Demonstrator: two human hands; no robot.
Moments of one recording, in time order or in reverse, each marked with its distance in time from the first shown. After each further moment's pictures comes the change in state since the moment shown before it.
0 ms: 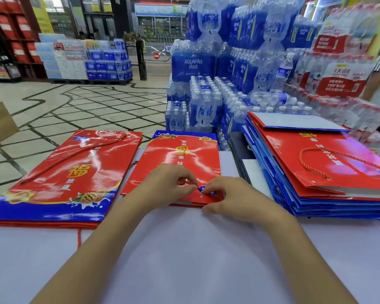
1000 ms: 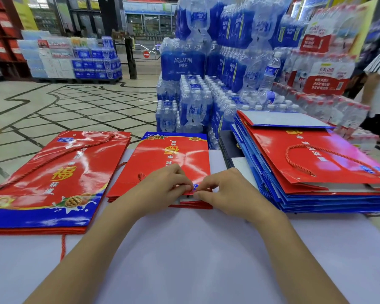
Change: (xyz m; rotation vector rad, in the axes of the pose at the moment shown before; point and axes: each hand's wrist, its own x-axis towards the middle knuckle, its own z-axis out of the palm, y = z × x) left_hand 0.002 0.002 0.008 0.139 -0.089 0.149; right_hand -0.007 0.000 -0.006 0.063 0.205 -0.194
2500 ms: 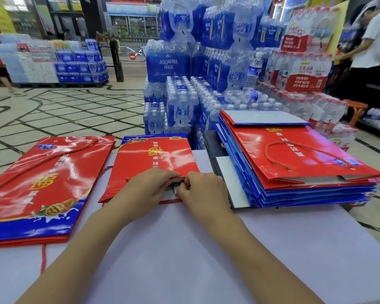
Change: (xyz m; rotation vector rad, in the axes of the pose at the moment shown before) left_hand 0.001 -0.001 0.008 0.042 0.052 0.002; right_hand 0.005 -0.019 0.034 -0.353 0.282 0.218
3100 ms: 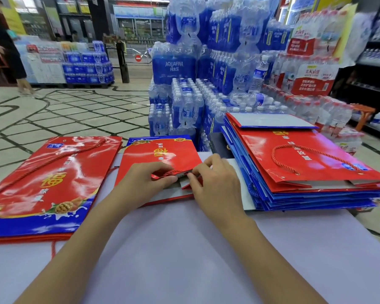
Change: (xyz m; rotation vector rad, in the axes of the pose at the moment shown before) left_hand 0.000 -0.002 -0.015 -0.270 0.214 -0.218; right_hand 0.002 0.009 -0.002 -0.048 0.424 -0.168
